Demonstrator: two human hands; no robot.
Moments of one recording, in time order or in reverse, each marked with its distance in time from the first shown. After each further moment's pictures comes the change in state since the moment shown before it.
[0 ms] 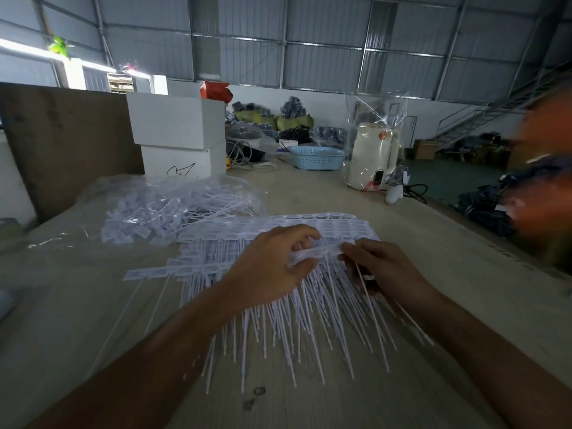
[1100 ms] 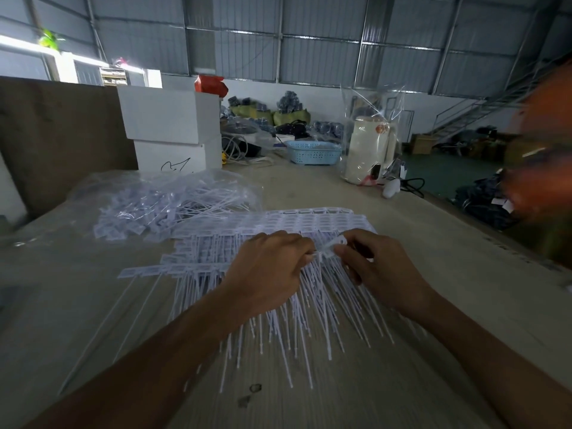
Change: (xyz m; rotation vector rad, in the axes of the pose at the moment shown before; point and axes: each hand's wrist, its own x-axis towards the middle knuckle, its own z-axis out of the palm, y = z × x) left_hand -0.006 0.006 0.010 0.379 0.026 0.129; right_hand -0.006 0.000 0.002 -0.477 0.051 -0.391
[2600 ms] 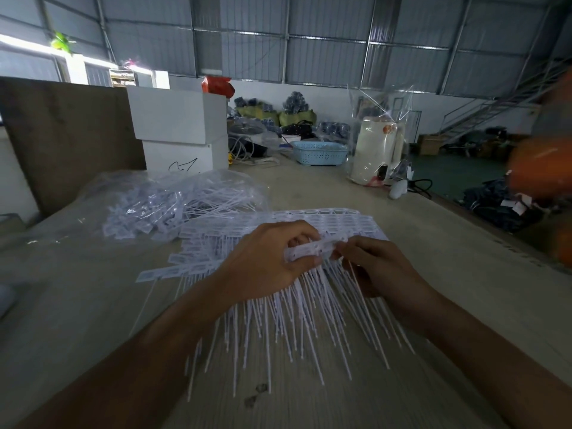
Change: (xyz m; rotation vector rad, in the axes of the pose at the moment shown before) left_hand 0.004 -0.013 -0.017 -0.365 -0.036 -0.080; right_hand 0.000 -0.014 0.007 0.488 -0.062 0.440
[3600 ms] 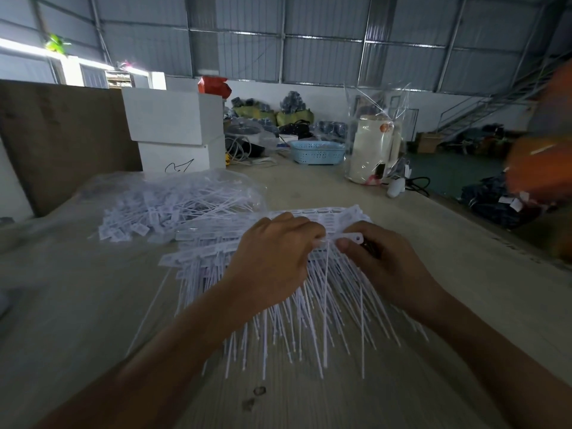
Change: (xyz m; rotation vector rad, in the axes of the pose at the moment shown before) left_hand 0.002 0.028 0.003 0.404 0.119 0.127; right_hand -0.001 -0.003 -0.010 -0.494 0.072 -0.538
